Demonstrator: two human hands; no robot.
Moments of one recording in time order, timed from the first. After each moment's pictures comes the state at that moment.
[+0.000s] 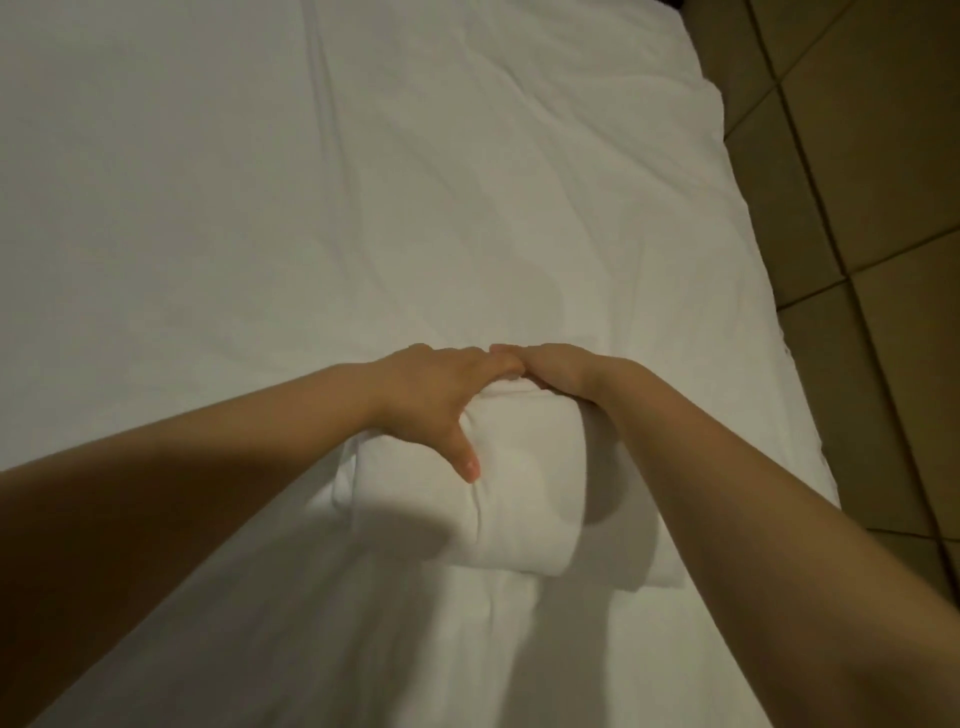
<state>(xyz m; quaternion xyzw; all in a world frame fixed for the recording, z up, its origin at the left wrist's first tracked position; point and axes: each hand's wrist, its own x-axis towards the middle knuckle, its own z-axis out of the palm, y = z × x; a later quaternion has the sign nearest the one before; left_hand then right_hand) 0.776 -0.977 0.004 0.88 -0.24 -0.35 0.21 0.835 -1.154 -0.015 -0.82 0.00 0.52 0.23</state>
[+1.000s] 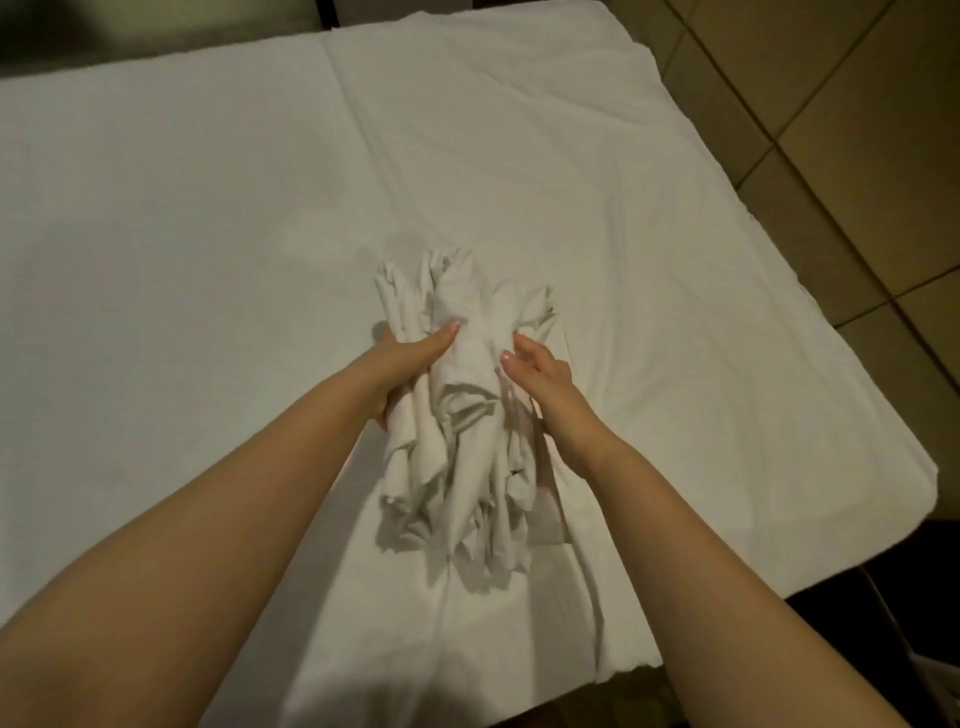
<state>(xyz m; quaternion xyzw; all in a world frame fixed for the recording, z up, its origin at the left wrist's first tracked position) 0.593 -0.905 0.067 0.73 0.30 -0.35 0.51 0.551 -1.085 0.054 -0.70 0.14 0.26 0.65</state>
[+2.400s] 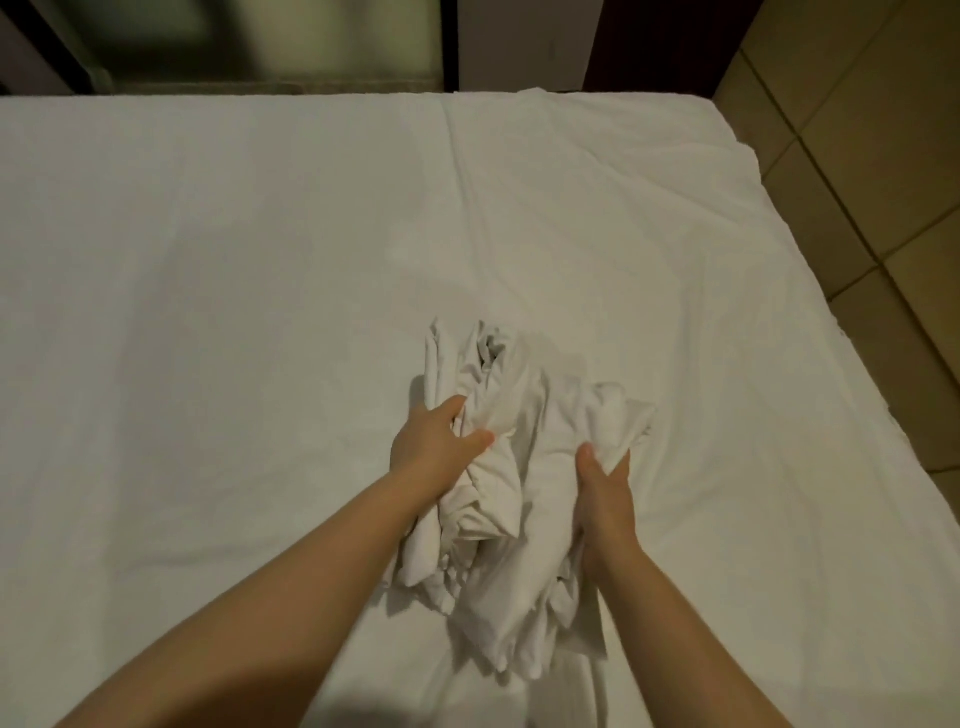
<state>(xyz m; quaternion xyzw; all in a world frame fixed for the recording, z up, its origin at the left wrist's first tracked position) 0.558 -0.904 0.051 0.89 0.22 -0.18 0.36 0.551 -1.078 0.026 -0.68 0.31 0.16 0.65</state>
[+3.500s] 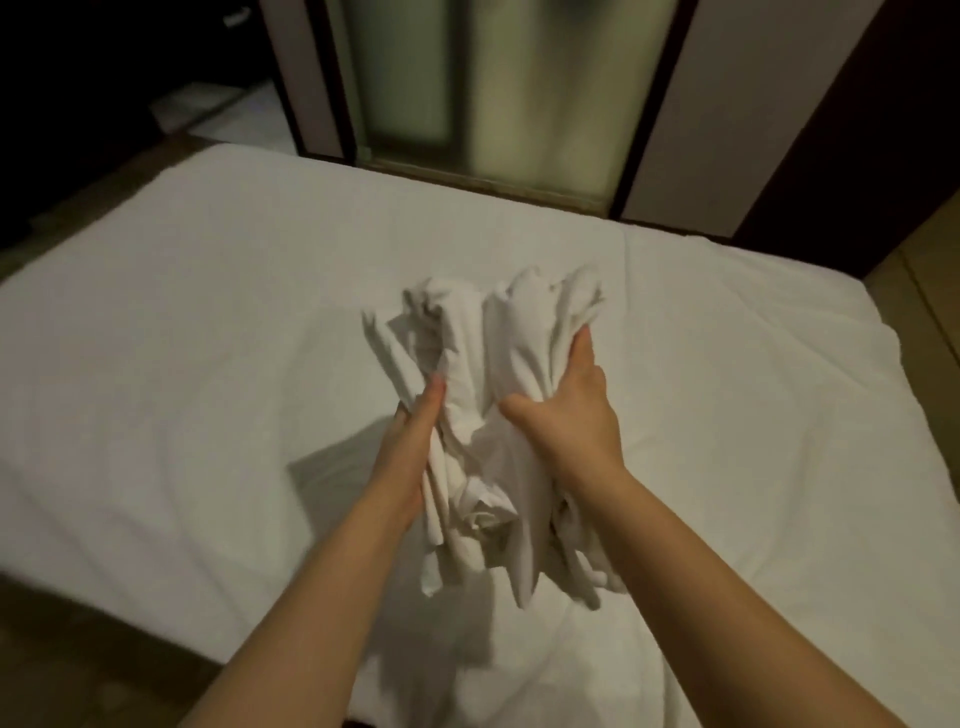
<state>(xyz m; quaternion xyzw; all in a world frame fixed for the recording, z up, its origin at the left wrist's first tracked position) 0.389 -0.782 0.202 0.47 0.37 0.14 0.79 0.469 -0.900 0.256 -0.88 -0.17 0.16 0.42</state>
